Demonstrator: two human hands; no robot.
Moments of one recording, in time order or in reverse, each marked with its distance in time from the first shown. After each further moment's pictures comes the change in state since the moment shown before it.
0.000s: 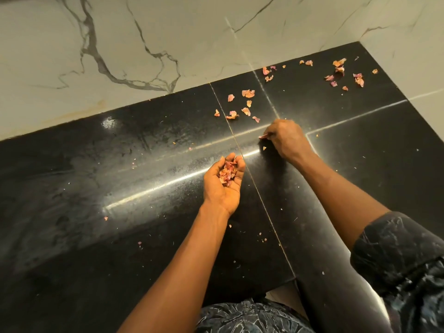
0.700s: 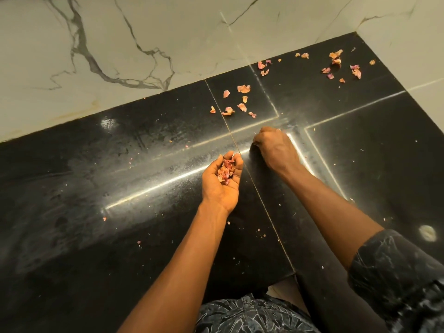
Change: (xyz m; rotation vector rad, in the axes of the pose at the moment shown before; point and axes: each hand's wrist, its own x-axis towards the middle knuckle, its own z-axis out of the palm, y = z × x) left_hand -0.001 -0.004 -0.001 0.007 0.021 0.003; right_hand -0.030 -0.020 0.026 -0.068 0.015 -0.017
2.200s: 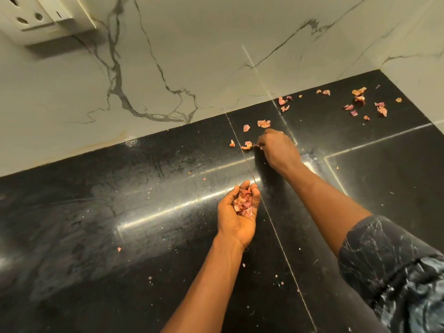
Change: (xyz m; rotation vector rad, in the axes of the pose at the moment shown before) left_hand 0.011 0.007 0.016 -0.058 0.036 -0.022; right_hand 0.099 -0.019 -0.018 0.011 0.078 -0.036
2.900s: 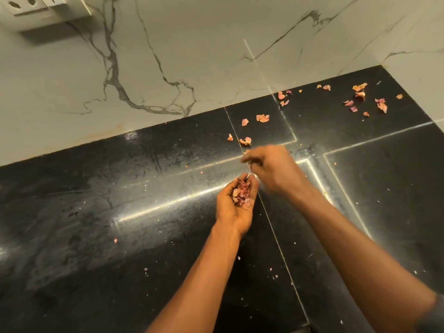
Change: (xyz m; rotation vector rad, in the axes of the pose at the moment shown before) left_hand 0.017 -0.003 -0.005 0.000 -0.011 -0.004; right_hand -0.078 -0.050 -0.062 0.418 -0.131 -0.038
